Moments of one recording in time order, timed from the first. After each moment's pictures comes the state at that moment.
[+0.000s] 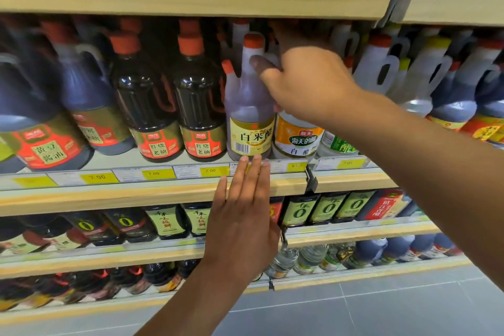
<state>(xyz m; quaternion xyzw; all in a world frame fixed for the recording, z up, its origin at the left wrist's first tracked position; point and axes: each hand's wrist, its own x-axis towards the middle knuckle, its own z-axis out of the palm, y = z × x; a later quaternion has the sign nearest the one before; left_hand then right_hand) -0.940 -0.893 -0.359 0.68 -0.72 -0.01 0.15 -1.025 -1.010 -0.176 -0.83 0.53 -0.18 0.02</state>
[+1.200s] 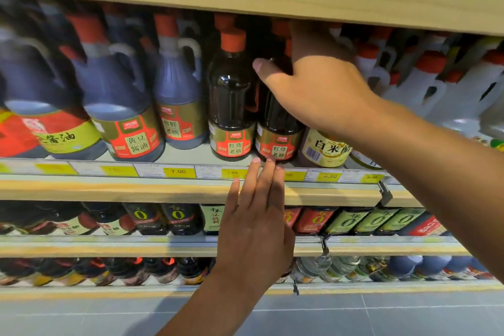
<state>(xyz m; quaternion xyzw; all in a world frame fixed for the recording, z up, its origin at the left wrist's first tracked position) -0.837 -0.862 -0.362 0.68 -0.71 0.01 0.18 -0.900 -0.974 -0.176 -0.84 0.52 -0.14 0.05</state>
